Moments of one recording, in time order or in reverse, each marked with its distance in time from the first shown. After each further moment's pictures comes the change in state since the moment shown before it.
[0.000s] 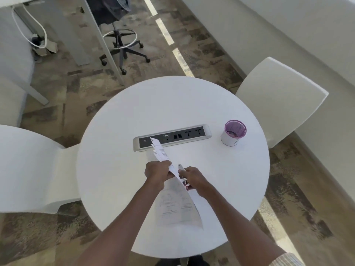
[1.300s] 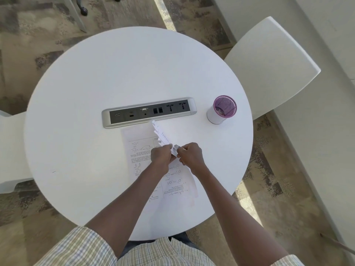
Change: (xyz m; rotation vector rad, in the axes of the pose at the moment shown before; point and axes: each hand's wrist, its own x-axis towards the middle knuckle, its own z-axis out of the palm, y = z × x) left_hand 0.049 -0.048 0.077 -0.086 -0.107 -0.284; right_hand 0.021 -0.004 -0.033 -0.182 0.345 0.031
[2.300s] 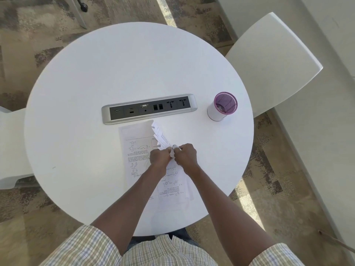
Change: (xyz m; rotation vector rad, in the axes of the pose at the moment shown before) left_hand 0.005 -0.020 -0.010 0.155 0.038 0.036; right_hand -0.003 0.007 0.022 -0.037 0.043 0.021
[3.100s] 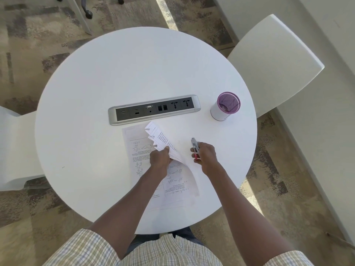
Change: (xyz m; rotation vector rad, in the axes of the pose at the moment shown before) left_hand -0.002 -0.001 -0.019 -0.161 -0.001 0.016; right_hand 0.012 0.020 -0.038 0.560 0.025 0.240
